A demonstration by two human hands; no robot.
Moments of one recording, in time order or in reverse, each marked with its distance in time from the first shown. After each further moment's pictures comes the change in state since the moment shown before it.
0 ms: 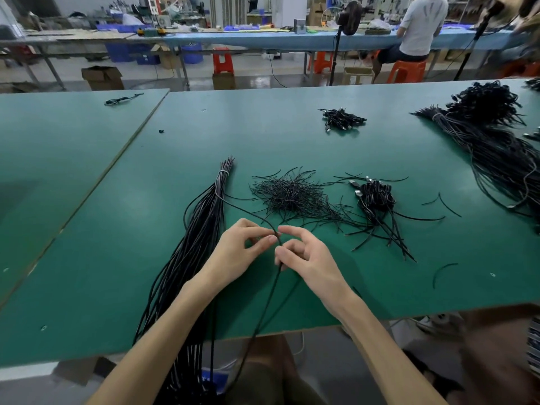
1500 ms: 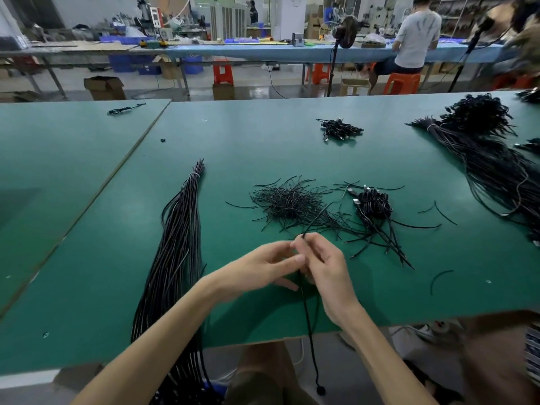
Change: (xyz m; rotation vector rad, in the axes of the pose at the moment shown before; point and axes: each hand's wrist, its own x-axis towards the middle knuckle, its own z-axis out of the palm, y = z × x) left_hand -0.017 0.062 -0.002 -0.461 -0.567 -0.119; right_hand -0.007 -0.004 -0.002 0.032 0.246 -0.093
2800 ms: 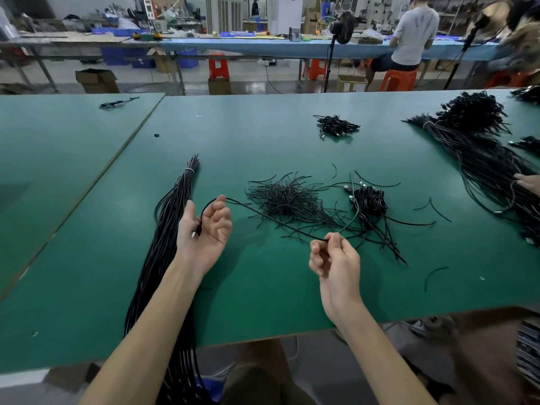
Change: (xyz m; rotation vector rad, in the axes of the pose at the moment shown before) left_hand 0.021 -0.057 -0.086 -1.528 0.422 0.248; right_hand 0.002 0.000 -0.008 0.438 0.336 0.192
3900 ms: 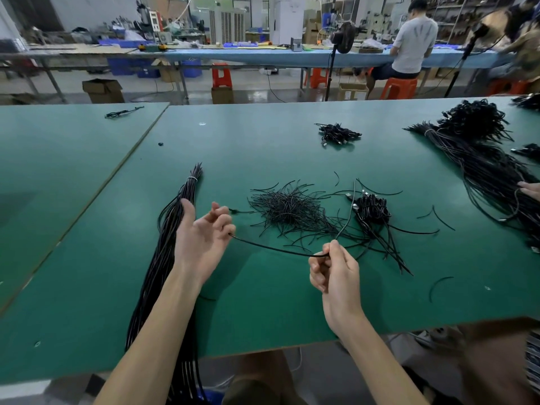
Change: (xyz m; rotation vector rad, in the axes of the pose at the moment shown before) left_hand -0.006 0.003 0.008 0.217 -0.055 0.086; right_hand 0.000 0.004 -0.002 -0.098 -0.060 -0.024
